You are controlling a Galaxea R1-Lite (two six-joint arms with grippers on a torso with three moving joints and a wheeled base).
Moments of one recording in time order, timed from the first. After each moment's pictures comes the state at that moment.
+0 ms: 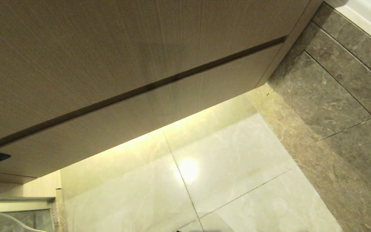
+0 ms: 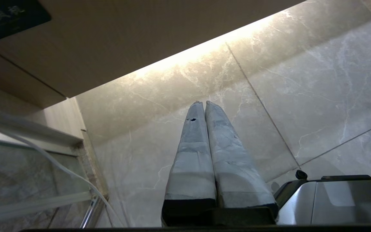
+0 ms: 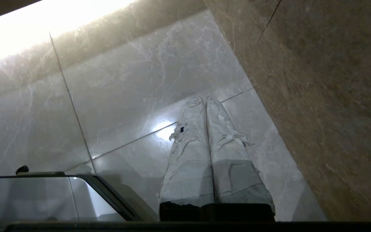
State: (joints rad) left arm 0.00 0.00 0.00 0.00 0.00 0.00; right arm -0.01 0.00 0.00 0.00 0.00 -0.01
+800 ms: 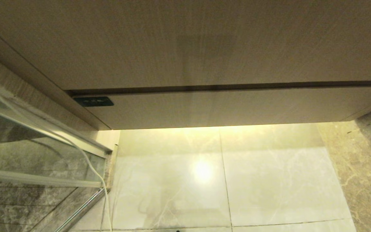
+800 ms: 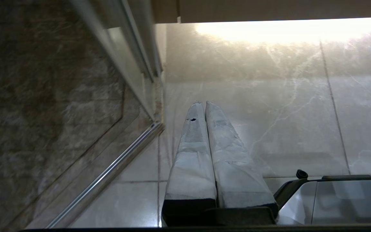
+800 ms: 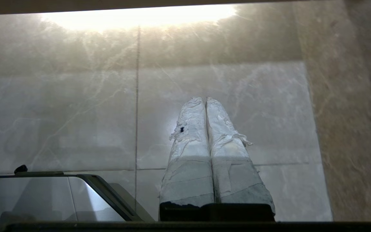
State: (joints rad) left arm 0.00 0.00 0.00 0.00 0.00 0.00; right arm -0.01 0.00 0.00 0.00 0.00 -0.01
